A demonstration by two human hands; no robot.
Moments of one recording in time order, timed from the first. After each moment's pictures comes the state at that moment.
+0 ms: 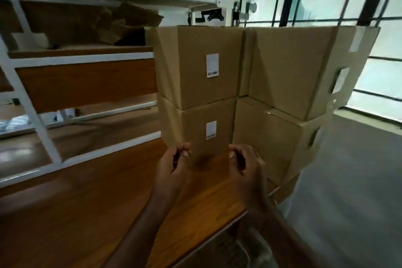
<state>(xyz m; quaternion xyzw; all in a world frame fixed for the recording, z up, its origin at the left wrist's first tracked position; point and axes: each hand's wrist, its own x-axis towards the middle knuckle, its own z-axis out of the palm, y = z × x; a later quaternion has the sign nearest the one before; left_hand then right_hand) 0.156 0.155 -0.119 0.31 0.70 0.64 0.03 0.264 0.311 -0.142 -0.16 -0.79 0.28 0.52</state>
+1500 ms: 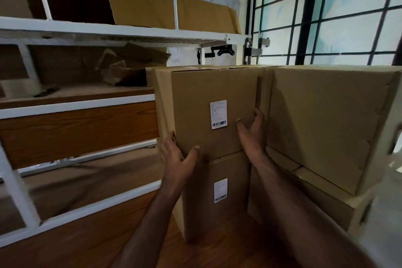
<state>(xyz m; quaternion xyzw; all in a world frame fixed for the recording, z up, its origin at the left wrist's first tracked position) 0.008 0.292 -0.035 0.26 0.74 0.62 -0.04 0.044 0.507 -0.015 -0.27 -0.69 0.42 0.52</state>
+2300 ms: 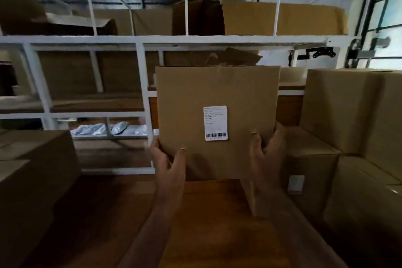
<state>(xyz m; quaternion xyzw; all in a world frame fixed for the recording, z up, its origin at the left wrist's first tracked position) 0.114 0.072 -0.033 0.10 0.61 0.76 -0.20 0.101 0.268 -0.019 -0.03 -0.69 0.50 0.53</state>
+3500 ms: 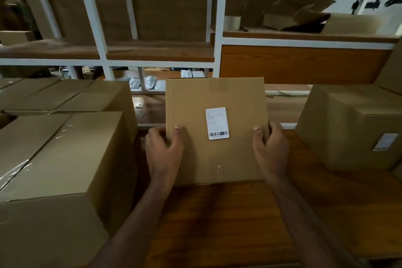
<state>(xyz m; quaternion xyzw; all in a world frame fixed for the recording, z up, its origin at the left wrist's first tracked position) 0.034 -0.249 -0.115 -0.06 0.78 0.58 -0.22 0.049 -0.014 -0.128 -0.15 -0.82 0.37 0.41</state>
